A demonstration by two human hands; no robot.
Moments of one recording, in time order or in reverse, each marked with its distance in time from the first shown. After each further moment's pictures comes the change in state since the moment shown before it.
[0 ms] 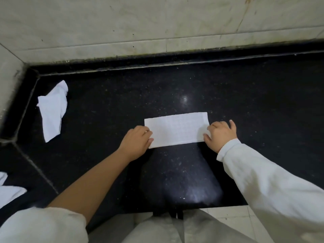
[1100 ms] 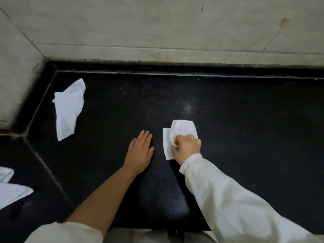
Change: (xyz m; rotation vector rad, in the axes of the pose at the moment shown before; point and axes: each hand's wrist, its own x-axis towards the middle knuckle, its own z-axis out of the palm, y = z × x) left_hand -0.025 -0.028 0.019 -0.319 -0.097 -0.396; right_hand 0.013 -0.150 -0.014 0.365 -0.002 -0.075
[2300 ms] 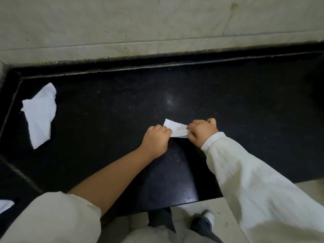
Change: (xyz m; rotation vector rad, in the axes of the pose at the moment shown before) left_hand 0.007 0.096 -0.008 0.312 0.175 0.576; right_hand -0.039 0.091 -0.049 -0.249 0.065 -0.106
